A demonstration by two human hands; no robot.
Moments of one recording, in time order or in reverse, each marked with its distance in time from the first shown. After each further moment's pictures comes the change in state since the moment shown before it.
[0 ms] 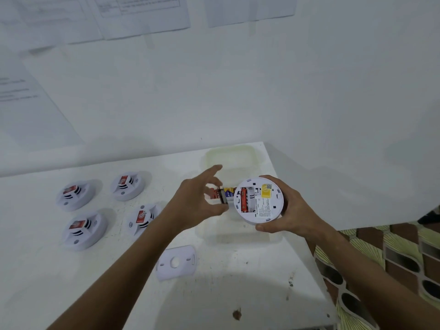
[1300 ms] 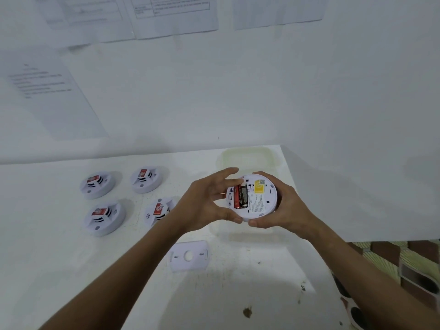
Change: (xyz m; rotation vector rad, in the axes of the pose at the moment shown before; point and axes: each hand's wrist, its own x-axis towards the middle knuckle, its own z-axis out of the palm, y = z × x) left_hand -0.024 0.002 -0.011 -0.325 -0.052 -0.051; right_hand 0.024 -0.026 0.036 0.050 -0.064 -0.028
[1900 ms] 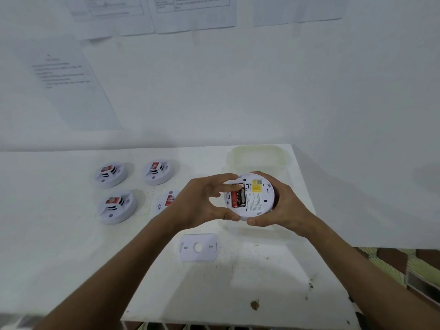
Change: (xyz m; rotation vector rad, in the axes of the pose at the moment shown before) left_hand -0.023 -0.007 -0.019 0.210 0.053 0.024; right_hand 0.009 0.000 0.023 -0.016 -0.069 0.030
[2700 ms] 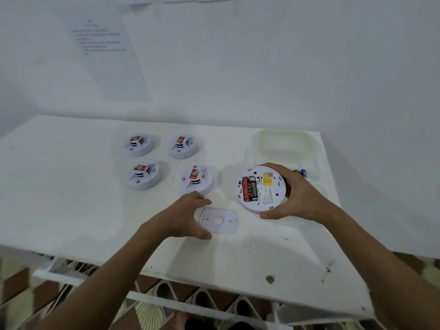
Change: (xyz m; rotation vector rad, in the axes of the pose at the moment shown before) left_hand -0.082 -0.097 0.008 0.379 -0.218 -0.369; right_hand -0.002 -0.004 0.016 -0.135 -0.216 0.041
